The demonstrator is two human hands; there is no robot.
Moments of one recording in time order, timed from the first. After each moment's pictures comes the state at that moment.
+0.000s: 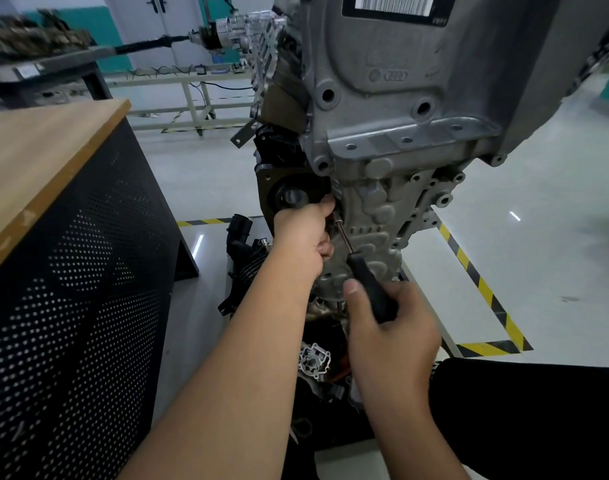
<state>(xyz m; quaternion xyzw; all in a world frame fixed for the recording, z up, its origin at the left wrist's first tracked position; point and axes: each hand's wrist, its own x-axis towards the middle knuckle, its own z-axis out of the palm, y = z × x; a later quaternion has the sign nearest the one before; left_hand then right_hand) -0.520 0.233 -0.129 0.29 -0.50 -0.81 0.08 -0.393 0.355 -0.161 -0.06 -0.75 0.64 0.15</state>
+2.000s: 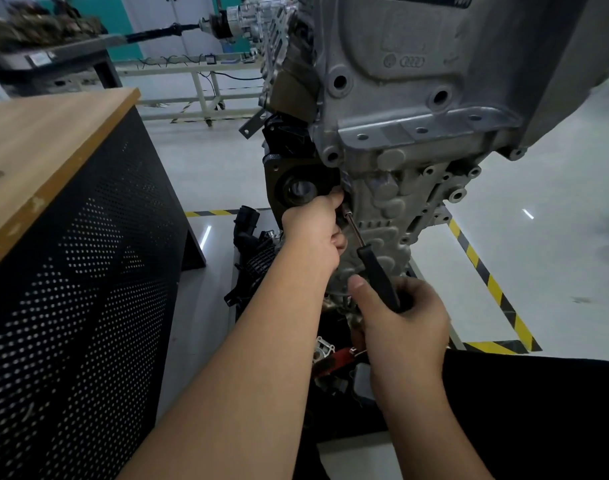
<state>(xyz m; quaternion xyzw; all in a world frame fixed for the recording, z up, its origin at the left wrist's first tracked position) -0.509 0.247 -0.116 0.34 -0.44 -0.83 0.09 -0.401 0.361 -0.160 -0.12 -0.67 0.73 0.04</state>
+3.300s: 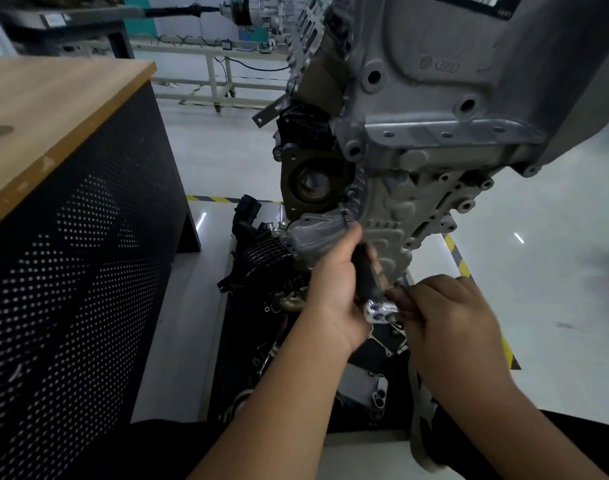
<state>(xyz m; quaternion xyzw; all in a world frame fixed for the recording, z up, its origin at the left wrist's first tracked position) -0.425 0.289 -0.130 0.19 -0.30 -0.93 -0.02 -0.431 0.432 -0.163 0.30 -0.87 0.23 0.31</state>
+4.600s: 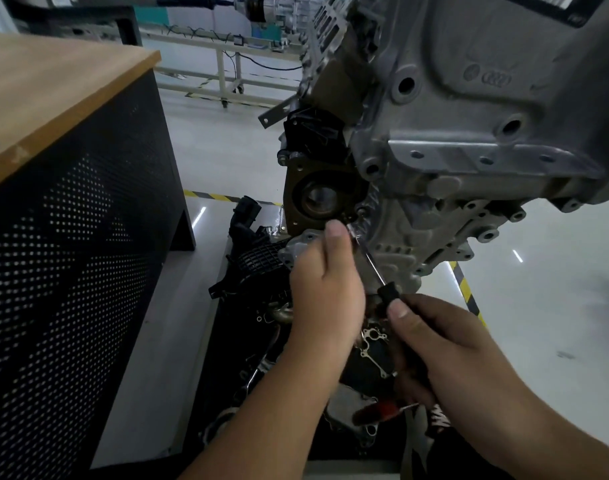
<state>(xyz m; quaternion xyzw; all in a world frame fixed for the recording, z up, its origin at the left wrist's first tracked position) -0.440 0.269 -0.137 0.20 -0.63 -0.71 0.25 -0.432 0.413 -0.115 0.15 -0.73 0.64 -0.22</state>
